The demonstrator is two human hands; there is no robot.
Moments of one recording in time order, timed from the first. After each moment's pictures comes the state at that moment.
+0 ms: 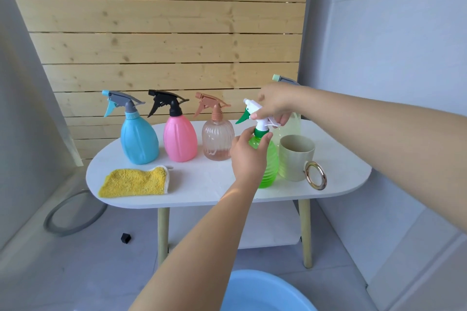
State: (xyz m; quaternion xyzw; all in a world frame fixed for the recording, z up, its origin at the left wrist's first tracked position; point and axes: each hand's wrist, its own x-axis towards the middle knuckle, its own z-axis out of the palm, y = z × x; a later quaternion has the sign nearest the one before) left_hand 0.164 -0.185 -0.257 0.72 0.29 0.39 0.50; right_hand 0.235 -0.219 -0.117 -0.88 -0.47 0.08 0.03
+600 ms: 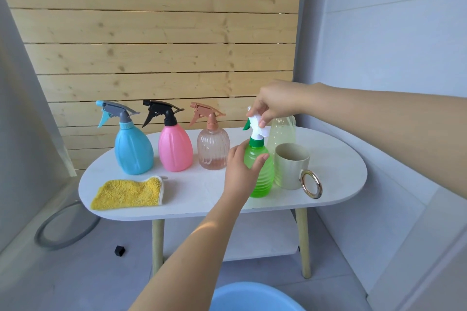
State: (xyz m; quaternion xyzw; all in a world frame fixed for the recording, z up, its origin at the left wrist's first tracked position) left_hand 0.155 -0.173 -0.274 0.78 0.22 0.35 0.47; right_hand 0.255 -0.232 -0.100 -0.80 -0.59 -0.02 -0.04
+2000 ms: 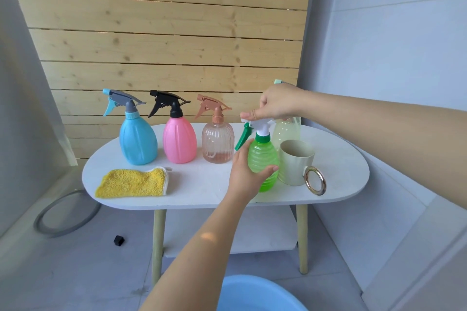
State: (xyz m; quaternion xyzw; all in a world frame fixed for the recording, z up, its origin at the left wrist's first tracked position) left_hand 0.145 -0.173 -0.292 0.78 0.20 0.31 0.50; right_hand 0.227 -0.226 -0.112 -0.88 -0.47 0.01 0.02
